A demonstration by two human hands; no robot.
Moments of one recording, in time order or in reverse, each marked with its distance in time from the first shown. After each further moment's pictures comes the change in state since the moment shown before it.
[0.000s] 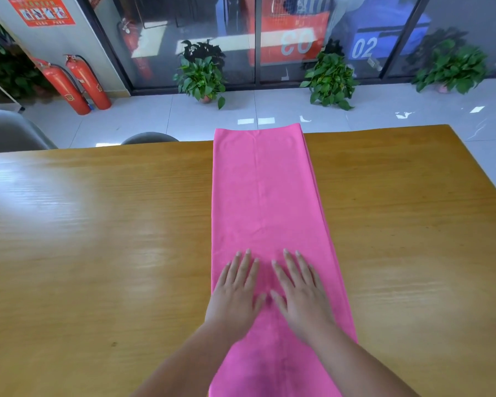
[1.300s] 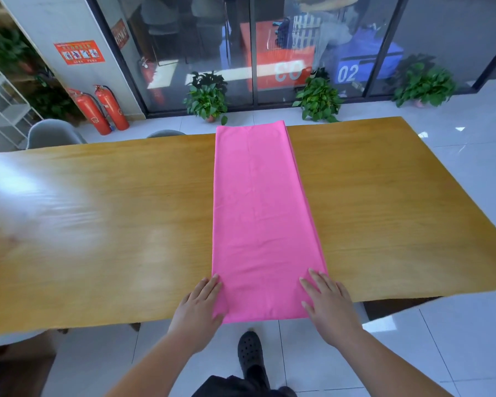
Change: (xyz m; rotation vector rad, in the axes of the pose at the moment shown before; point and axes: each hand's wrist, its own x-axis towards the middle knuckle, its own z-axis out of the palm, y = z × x) left_hand -0.223 0.011 0.049 -0.053 -0.096 -0.148; right_hand -0.222 0.032 0.042 0.072 -0.051 0.109
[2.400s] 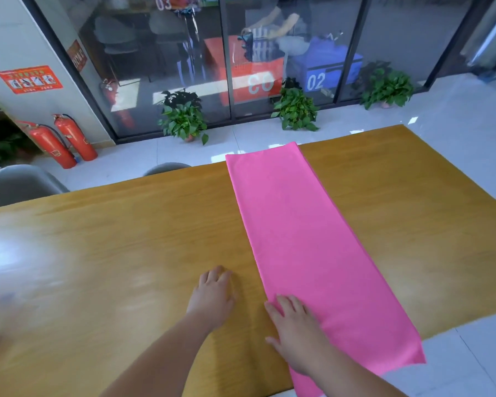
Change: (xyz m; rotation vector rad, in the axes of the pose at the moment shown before) left_hand 0.162 -0.153 -0.109 -0.055 -0.001 0.075; right_hand 0.112 -0.250 -0.039 0.014 -0.073 -0.042
